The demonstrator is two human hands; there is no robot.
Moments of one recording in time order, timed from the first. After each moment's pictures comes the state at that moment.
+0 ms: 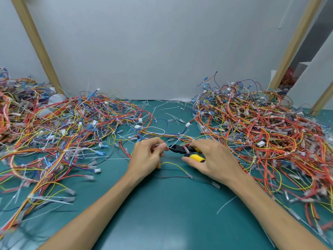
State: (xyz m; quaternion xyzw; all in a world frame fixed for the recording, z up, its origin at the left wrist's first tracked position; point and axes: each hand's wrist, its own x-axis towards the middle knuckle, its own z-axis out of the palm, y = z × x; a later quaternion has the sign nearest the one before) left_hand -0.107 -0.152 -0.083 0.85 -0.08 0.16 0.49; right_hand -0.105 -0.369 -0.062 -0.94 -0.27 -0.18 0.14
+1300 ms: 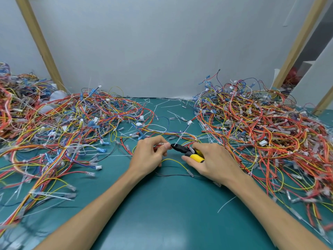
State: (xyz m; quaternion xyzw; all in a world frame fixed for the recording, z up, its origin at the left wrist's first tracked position) left_hand -0.105 -0.151 -0.088 0.87 -0.08 0.15 0.47; right_hand -0.104 -0.366 -0.071 -0.95 -0.24 -0.13 0.15
